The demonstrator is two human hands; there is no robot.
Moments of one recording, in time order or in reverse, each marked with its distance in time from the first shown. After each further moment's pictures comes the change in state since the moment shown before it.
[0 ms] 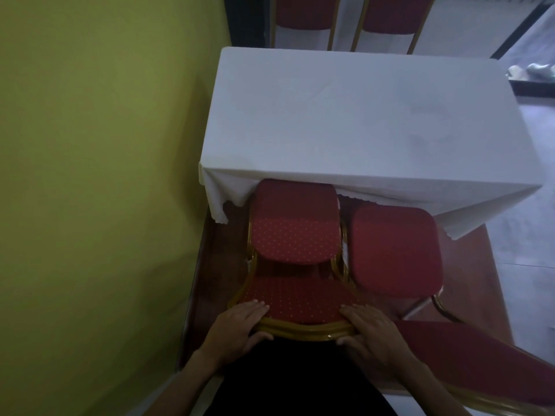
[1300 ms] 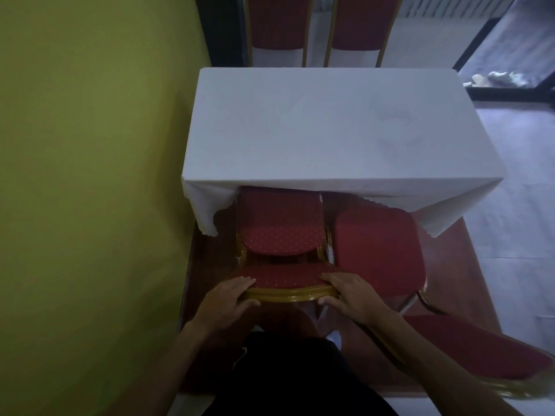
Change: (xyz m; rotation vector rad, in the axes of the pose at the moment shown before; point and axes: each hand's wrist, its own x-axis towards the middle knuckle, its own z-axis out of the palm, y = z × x) left_hand 0.059 -0.005 -0.022 -0.087 -0.066 -0.225; right_hand 0.057 0.017 -0.044 0.057 -0.069 0.042
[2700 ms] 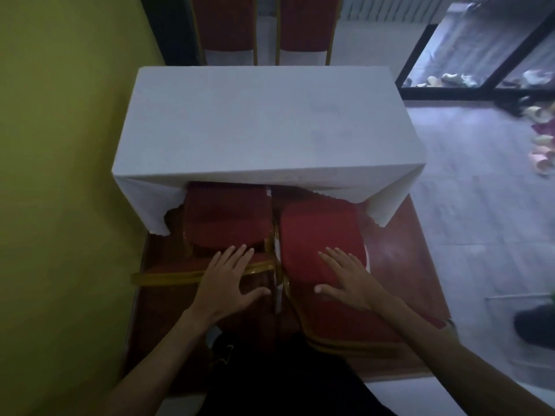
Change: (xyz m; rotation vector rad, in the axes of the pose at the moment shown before) left_hand 0.052 0.230 0.058 0.198 0.130 0.103; right_hand -0.141 0.142 -0.081 -0.050 -0.151 0.200
